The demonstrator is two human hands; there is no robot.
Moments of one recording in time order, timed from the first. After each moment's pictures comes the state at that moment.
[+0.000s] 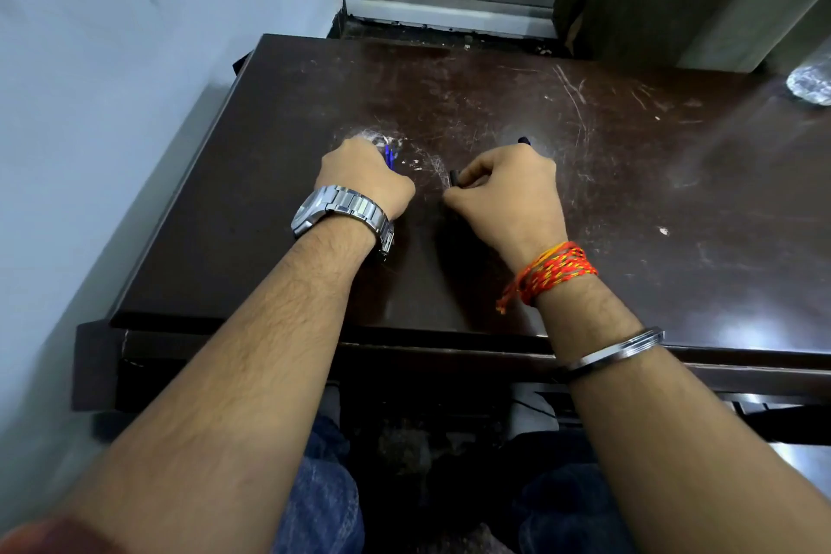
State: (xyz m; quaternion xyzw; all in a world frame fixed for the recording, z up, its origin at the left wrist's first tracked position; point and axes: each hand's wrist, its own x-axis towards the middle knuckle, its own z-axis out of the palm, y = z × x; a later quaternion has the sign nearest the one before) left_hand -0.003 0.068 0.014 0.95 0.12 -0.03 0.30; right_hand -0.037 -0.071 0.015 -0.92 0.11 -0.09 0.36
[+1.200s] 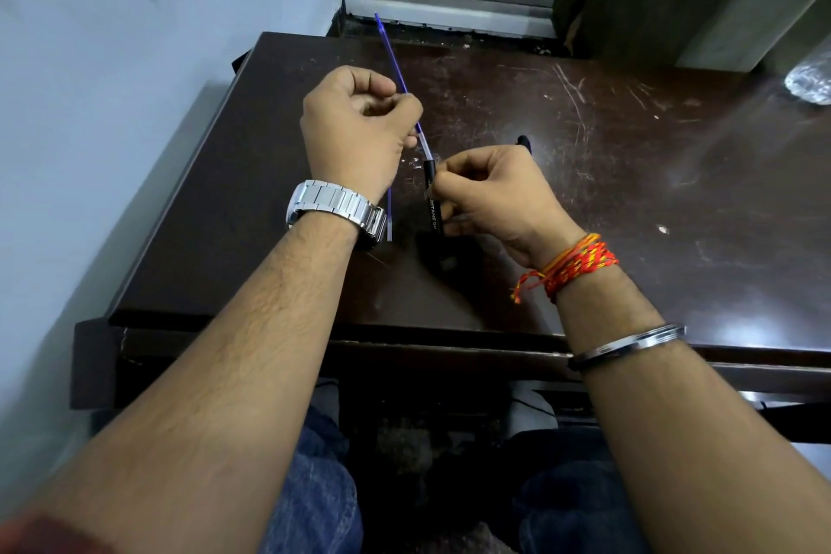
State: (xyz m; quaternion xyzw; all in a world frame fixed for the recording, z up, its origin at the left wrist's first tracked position) left_hand 0.008 0.065 0.015 0.72 0.04 0.22 0.65; right_hand -0.037 -0.074 0.014 -0.78 0.03 0.08 0.63
